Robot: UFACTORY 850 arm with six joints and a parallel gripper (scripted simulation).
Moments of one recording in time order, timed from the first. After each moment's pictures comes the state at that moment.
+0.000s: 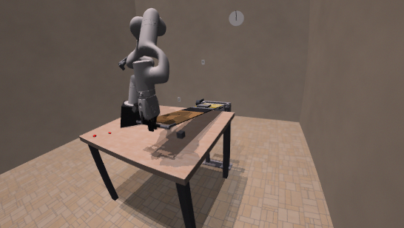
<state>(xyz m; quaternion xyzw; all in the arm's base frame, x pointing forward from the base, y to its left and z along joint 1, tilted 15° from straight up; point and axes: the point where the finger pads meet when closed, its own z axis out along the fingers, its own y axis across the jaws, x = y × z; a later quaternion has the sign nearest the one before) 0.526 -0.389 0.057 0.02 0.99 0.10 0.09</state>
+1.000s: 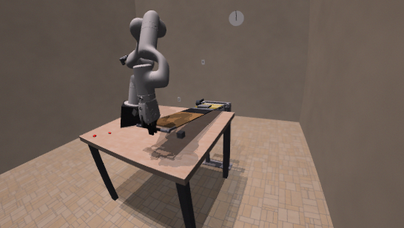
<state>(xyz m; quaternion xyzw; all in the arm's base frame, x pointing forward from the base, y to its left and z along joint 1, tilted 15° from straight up) 0.529 -0.388 0.038 0.02 0.99 0.09 0.09</state>
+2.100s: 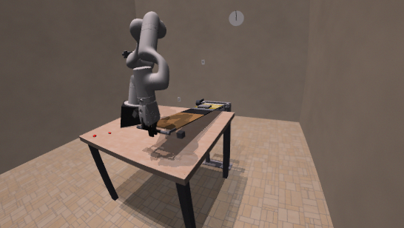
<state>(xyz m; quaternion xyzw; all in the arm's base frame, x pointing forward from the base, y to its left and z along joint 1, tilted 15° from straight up) 0.530 -0.388 0.028 0.02 0.99 0.09 0.09</state>
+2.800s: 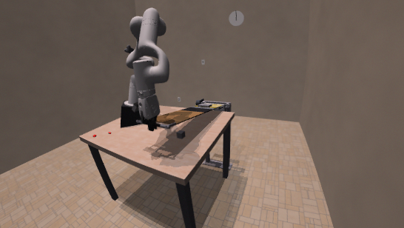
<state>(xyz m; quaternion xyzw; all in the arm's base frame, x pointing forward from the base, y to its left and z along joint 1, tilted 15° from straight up) 0.526 -0.389 0.059 0.02 0.99 0.10 0.09</state>
